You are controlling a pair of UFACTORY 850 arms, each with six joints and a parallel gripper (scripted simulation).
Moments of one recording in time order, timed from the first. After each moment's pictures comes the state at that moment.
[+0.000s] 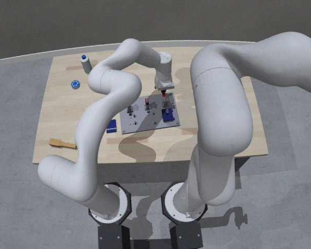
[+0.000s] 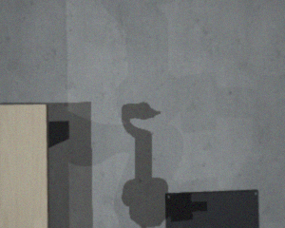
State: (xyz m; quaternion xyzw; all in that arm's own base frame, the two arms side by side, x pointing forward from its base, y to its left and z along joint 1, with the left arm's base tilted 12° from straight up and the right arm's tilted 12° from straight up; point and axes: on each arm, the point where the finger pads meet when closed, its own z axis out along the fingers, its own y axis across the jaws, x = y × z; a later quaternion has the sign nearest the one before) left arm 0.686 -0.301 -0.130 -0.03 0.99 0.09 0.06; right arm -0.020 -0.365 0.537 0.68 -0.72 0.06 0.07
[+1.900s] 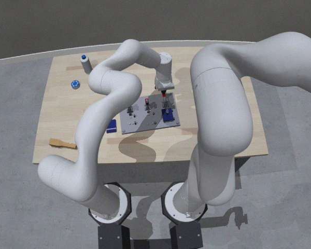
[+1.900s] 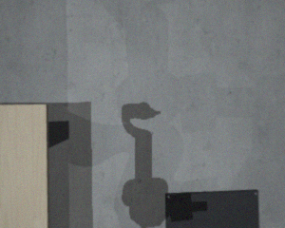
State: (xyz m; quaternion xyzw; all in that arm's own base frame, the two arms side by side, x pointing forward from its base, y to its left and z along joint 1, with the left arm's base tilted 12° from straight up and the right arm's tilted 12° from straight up) left arm 0.687 -0.301 -0.133 -0.03 0.99 0.09 0.06; right arm -0.020 -0.365 0.537 0.68 -0.72 0.06 0.07
